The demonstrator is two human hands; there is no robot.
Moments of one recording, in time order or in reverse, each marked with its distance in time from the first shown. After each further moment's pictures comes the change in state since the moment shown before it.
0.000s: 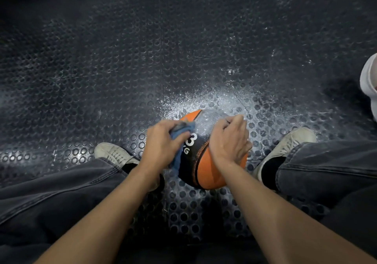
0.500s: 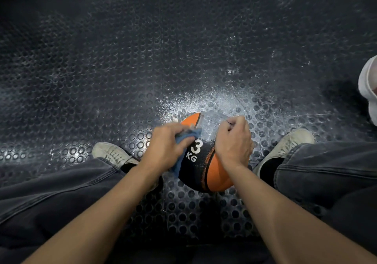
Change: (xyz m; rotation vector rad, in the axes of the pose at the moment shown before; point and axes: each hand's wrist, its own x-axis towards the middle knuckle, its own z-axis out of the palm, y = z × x) left_hand -0.001 -0.001 0.000 0.076 -0.121 0.149; right_hand 0.007 0.008 -0.009 -0.008 -0.038 -0.080
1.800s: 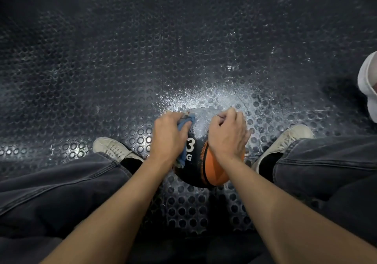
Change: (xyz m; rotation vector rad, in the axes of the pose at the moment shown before) left_hand 0.005 0.010 0.011 0.021 0.181 -0.184; right_hand -0.005 -0.005 0.005 -0.113 0.007 -0.128
